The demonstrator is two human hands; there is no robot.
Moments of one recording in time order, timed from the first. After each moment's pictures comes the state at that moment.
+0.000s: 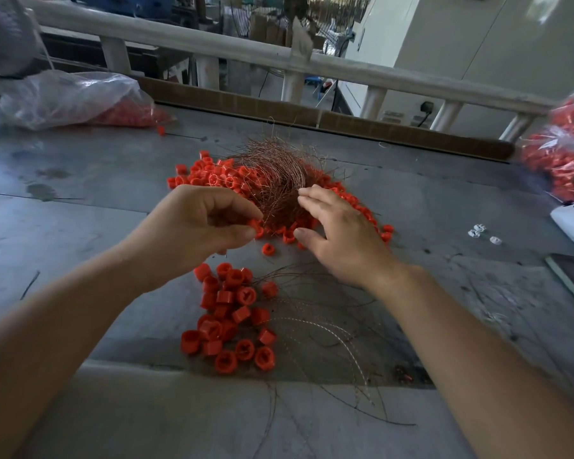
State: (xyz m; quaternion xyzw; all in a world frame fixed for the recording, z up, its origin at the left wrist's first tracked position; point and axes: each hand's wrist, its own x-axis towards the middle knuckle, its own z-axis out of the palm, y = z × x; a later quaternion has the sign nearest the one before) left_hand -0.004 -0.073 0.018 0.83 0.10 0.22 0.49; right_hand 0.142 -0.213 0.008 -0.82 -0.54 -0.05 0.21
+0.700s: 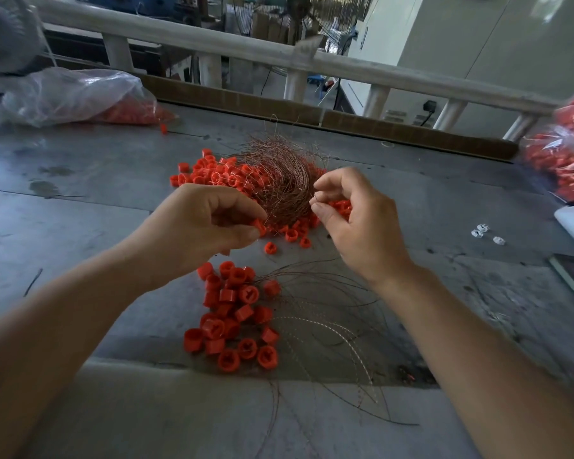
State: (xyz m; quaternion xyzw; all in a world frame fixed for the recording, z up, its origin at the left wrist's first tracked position) left_hand -0.003 -0.073 0.019 0.83 0.10 0.21 0.50; right_hand 0.133 -0.218 0.018 -0.74 -0.49 -0.15 0.43
